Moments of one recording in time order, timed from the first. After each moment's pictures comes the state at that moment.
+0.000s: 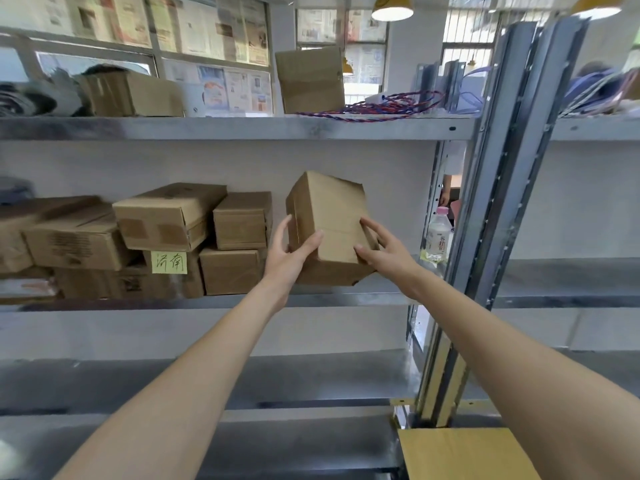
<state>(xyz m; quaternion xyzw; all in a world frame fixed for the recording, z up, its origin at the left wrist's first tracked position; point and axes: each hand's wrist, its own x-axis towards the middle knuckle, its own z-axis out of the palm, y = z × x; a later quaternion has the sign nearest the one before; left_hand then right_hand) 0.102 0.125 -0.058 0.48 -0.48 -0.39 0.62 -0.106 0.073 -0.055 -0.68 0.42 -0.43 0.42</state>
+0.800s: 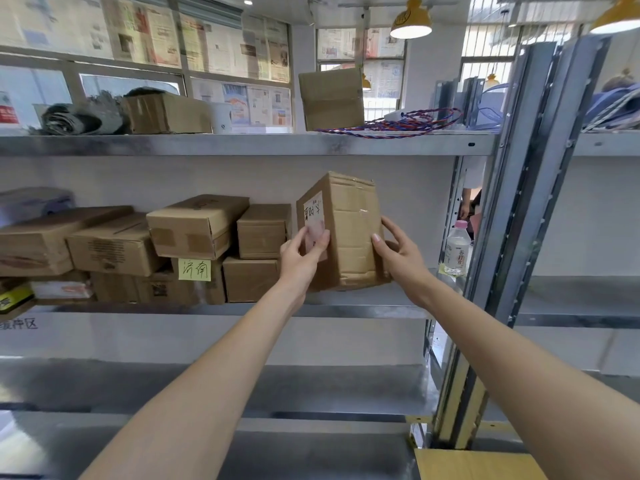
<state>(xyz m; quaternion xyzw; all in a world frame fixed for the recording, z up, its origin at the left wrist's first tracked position) 0.108 0.125 -0.044 0.50 -0.46 -0.38 0.63 -0.087 0.086 -0.039 -0.64 0.37 -0.51 0.45</state>
